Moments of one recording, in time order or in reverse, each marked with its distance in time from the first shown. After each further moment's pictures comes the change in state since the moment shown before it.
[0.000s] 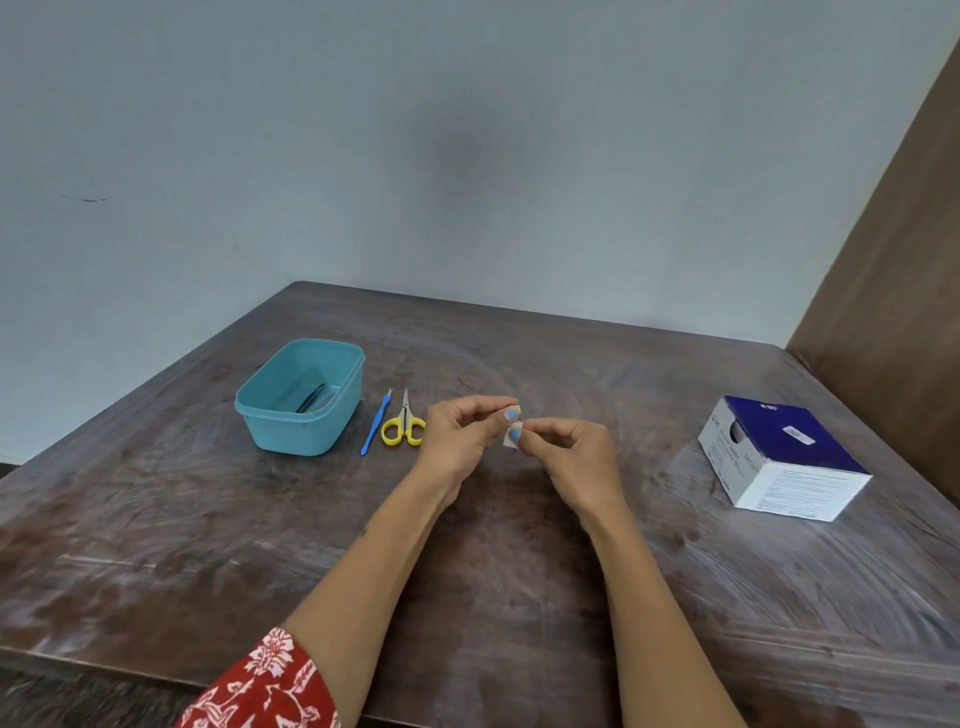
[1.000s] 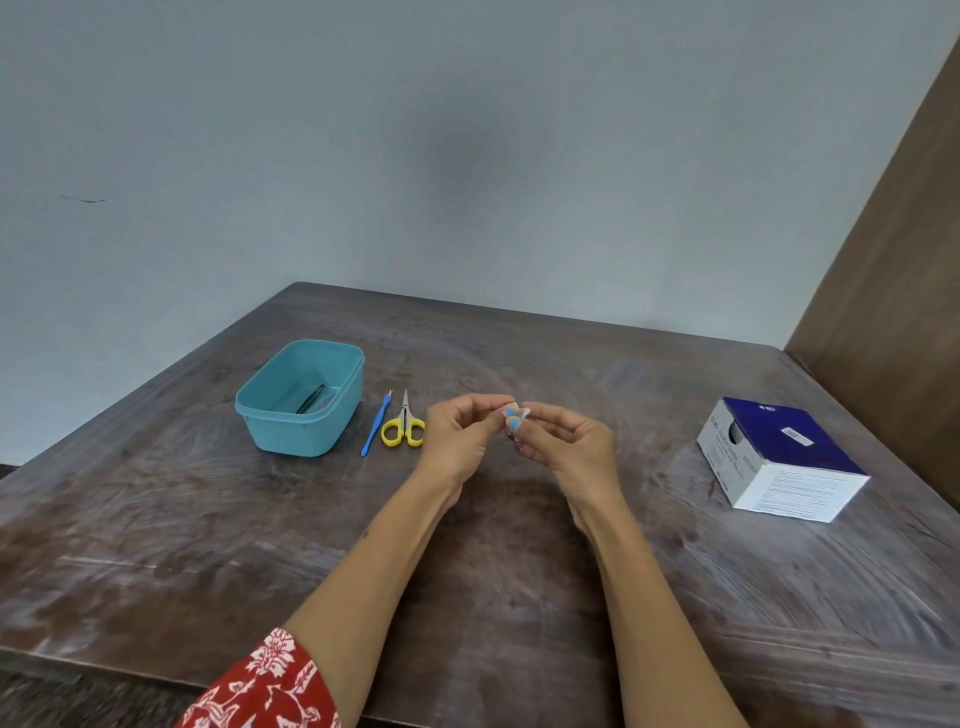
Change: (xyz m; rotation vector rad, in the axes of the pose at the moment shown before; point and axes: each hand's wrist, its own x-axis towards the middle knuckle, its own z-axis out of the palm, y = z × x) left_hand 0.000 -0.001 0.000 0.004 0.027 0.038; right_hand -0.002 -0.006 0.004 0.419 -0.032 0.084
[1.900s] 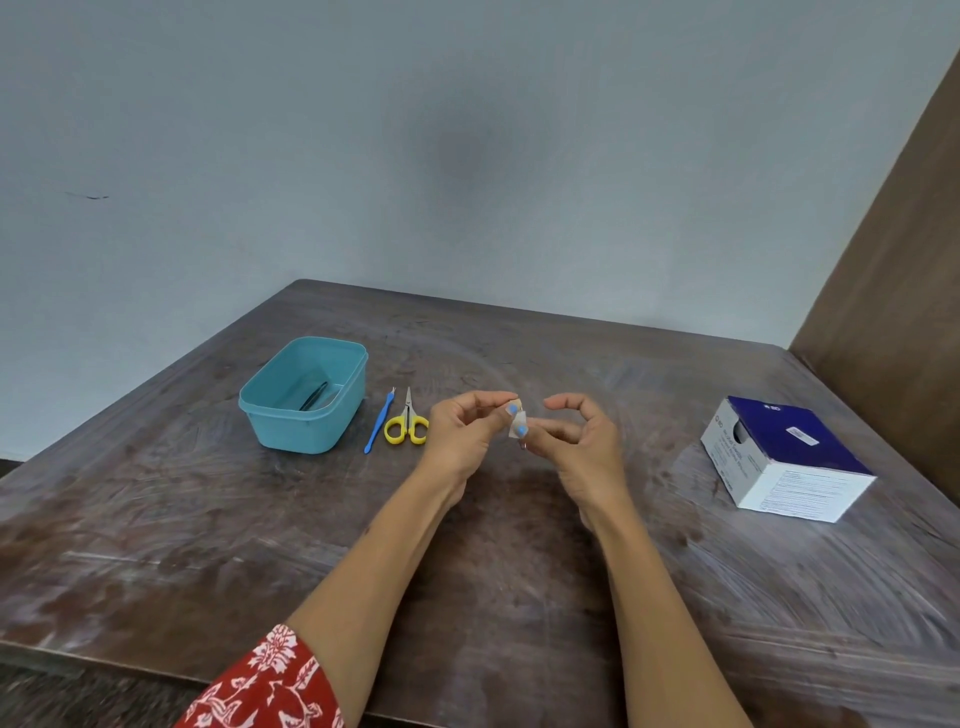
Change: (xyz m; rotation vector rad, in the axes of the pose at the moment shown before) left_hand 0.002 0.000 0.000 -0.043 -0.003 -0.046; right_hand 0.002 0.003 -0.008 -0.222 -0.015 -0.051
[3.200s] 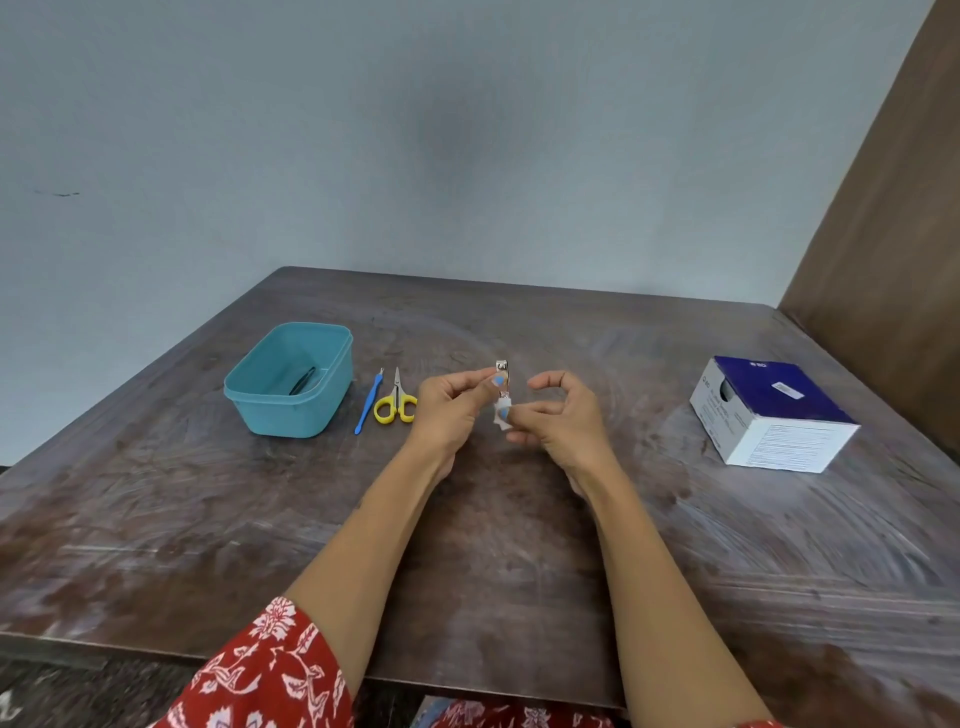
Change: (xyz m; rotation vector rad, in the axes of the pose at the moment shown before) left_hand -0.008 0.007 0.004 0.045 0.004 0.009; right_hand 0.002 0.002 0.003 0.161 -0.030 0.123
